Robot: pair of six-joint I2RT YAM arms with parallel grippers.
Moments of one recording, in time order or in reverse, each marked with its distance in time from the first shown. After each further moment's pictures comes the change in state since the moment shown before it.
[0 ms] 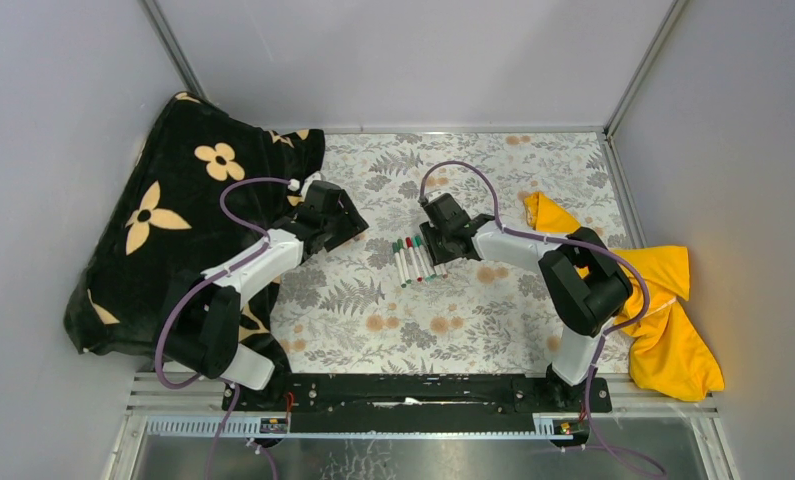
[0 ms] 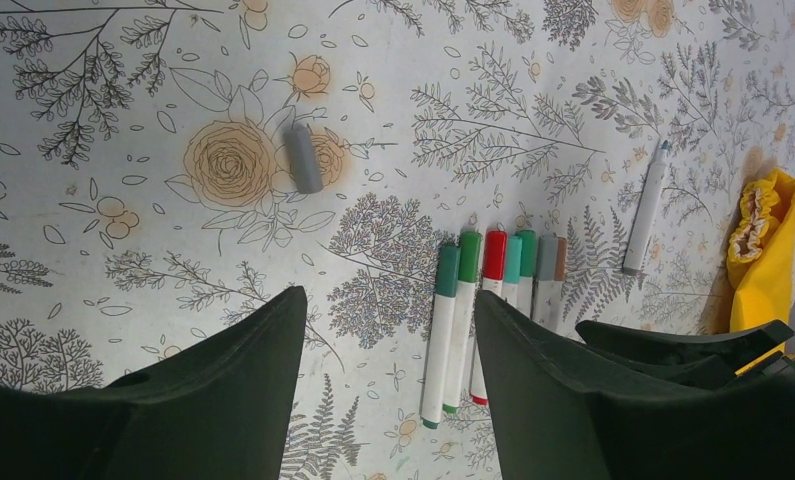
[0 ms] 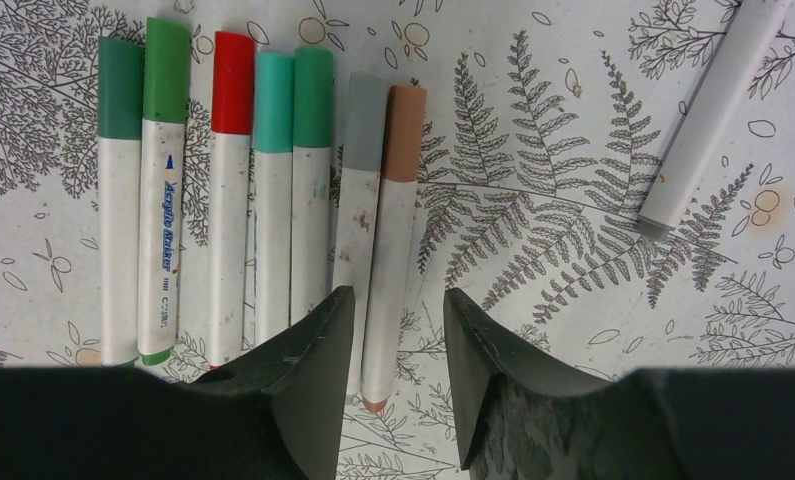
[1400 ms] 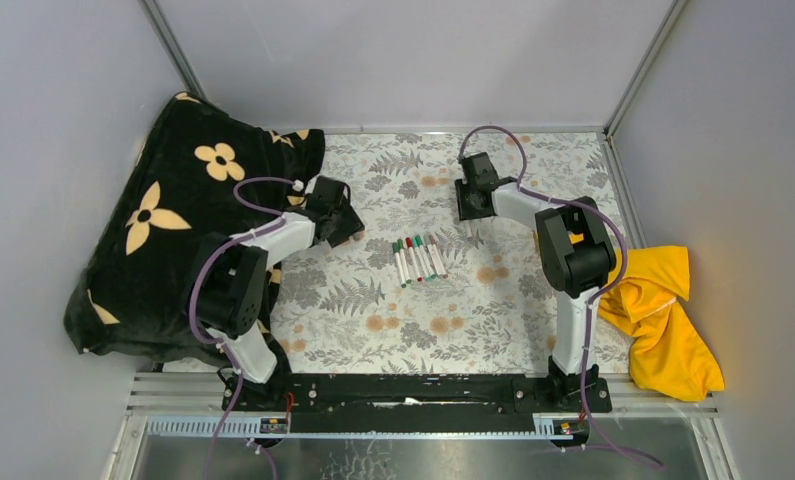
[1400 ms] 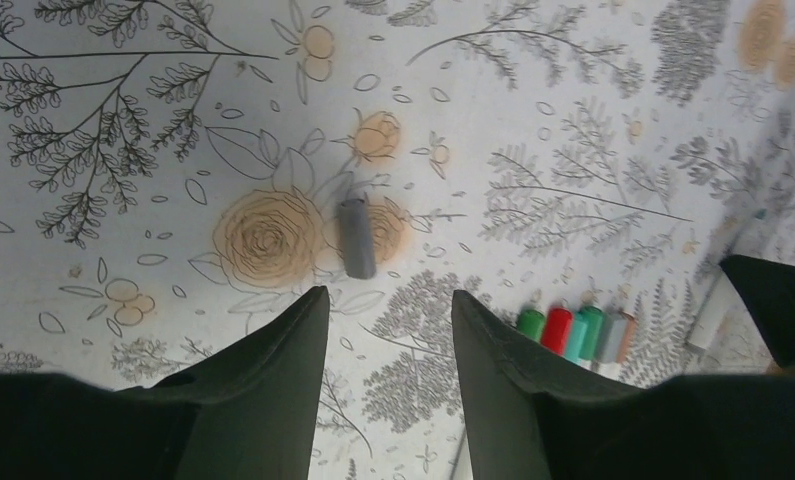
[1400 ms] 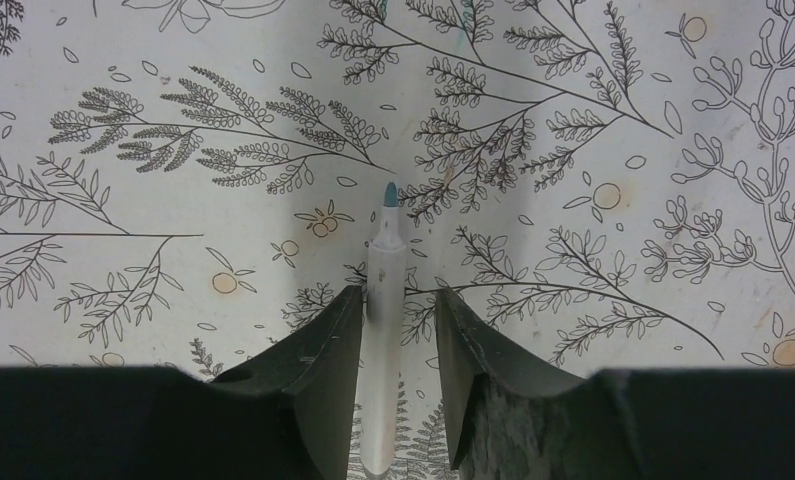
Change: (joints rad) left arm 0.066 0.255 0.098 0.020 0.020 -0.013; right arm -0.300 0.251 0.280 0.021 -0.032 -0.044
